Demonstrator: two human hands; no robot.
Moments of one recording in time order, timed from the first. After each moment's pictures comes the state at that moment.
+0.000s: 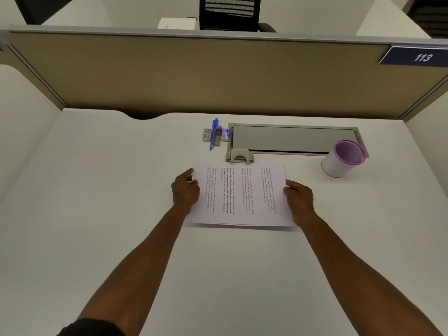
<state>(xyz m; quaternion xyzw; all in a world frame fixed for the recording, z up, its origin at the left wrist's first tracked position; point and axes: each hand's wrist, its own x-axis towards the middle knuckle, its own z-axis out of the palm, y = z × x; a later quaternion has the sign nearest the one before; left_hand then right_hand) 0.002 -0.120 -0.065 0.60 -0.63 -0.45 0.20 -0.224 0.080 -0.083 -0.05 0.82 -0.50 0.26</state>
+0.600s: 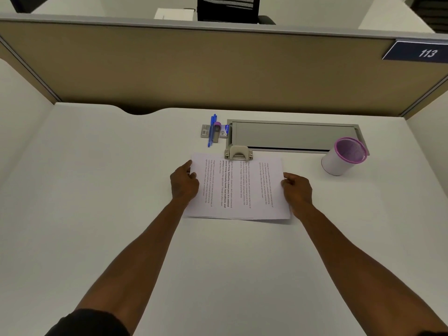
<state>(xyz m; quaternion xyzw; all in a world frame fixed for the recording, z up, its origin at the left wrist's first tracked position) -0.008 -0.131 -0.066 0.58 -0.70 -0.39 0.18 -0.230 0.067 -0.071 -0.13 0.87 -0.43 0.22</state>
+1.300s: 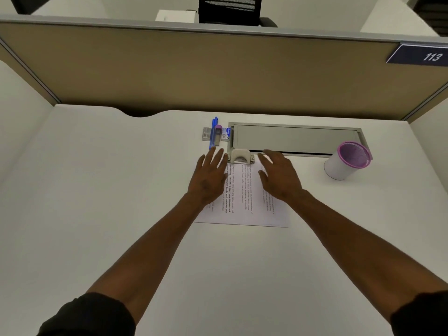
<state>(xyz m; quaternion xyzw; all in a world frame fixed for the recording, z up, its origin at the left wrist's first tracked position) -0.049 -0.128 -0.065 0.28 -0.96 -0.06 0.02 -0.230 0.013 -0.045 -0.54 0.84 -0.10 0.05</state>
